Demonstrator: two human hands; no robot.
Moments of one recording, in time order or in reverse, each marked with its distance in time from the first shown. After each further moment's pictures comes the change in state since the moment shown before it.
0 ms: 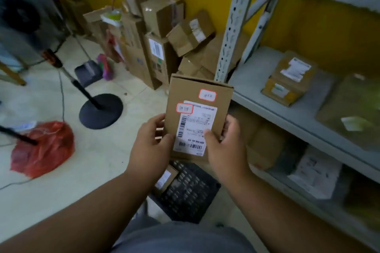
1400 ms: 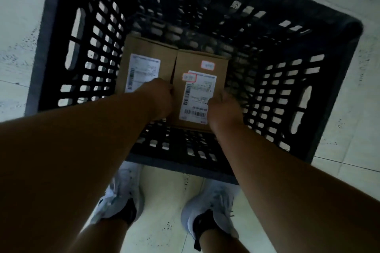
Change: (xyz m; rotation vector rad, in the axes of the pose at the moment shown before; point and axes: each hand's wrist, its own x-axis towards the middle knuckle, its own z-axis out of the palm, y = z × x) left_hand 0.233 -0.732 0.184 1.087 -1.176 -0.137; right_hand 0.020 0.681 0.362 -0.118 0.179 0.973
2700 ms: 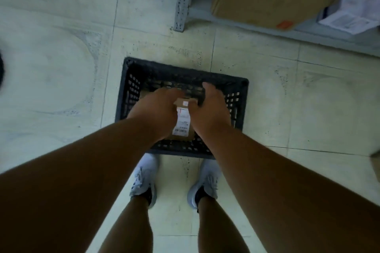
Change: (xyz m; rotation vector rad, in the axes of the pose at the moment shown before) left_hand -0.264 0.103 -0.165 -0.026 0.335 0.286; right_hand -0.207 -0.180 -0.129 -0.195 0.120 -0.353
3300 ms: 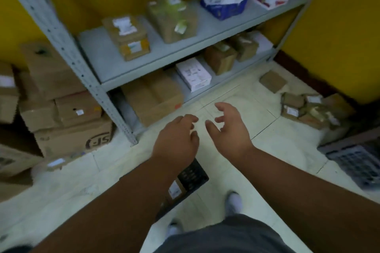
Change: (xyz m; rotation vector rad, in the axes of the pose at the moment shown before) left_hand -0.267 0.301 -0.202 0.145 0.072 0.819; right_hand -0.325 -0.101 -0.324 0.368 0.796 -0.025
